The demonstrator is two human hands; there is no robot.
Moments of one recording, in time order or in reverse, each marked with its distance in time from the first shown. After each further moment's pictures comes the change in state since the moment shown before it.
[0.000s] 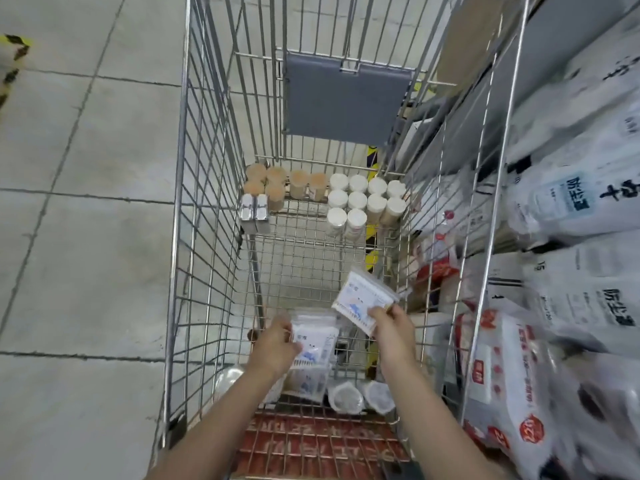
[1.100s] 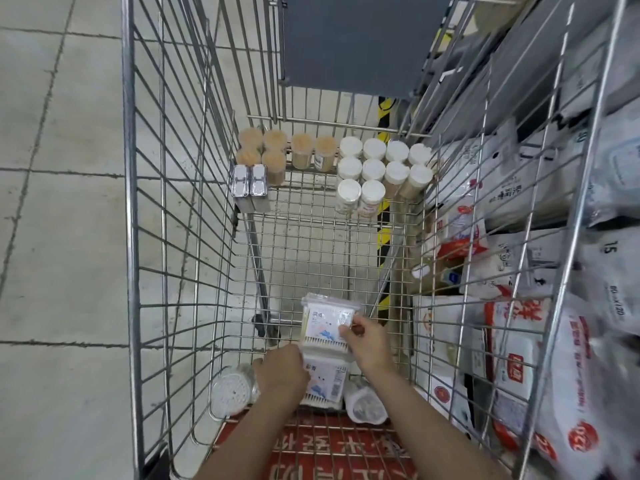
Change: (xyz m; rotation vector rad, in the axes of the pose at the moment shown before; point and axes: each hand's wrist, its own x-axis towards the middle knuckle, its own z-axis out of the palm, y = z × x) left_hand 0.041 -0.054 0.048 0.620 -0.067 -0.135; right_hand 0.055 0.108 0.040 -0.552 -0.235 -0.080
